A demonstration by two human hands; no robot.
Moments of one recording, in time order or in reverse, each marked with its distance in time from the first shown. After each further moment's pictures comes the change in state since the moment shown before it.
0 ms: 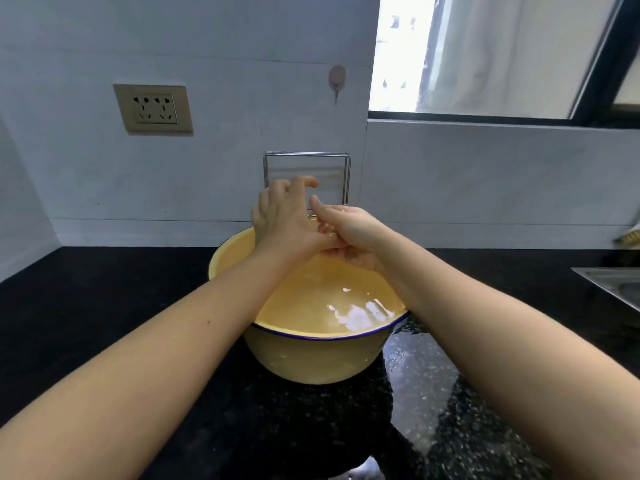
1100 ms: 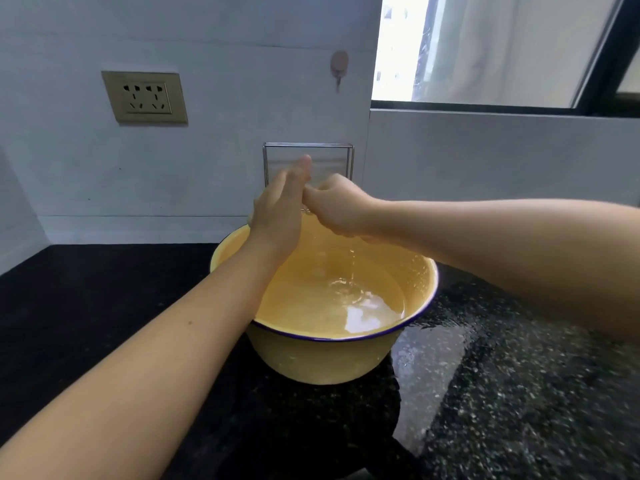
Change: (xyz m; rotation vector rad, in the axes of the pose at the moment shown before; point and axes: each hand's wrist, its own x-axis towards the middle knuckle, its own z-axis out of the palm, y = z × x) left_hand -0.003 0.003 -0.019 -0.650 -0.008 -0.206; right_hand -0.003 -0.032 0.030 -0.746 0.123 -0.158
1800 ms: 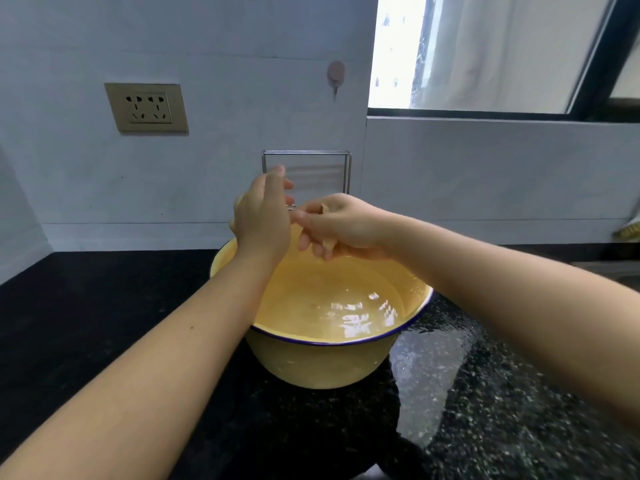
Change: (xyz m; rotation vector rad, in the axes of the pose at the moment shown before) left_hand 0.001 0.002 -0.006 -0.041 0.192 0.000; right_hand -0.018 0.013 -0.011 0.375 -0.349 -0.042
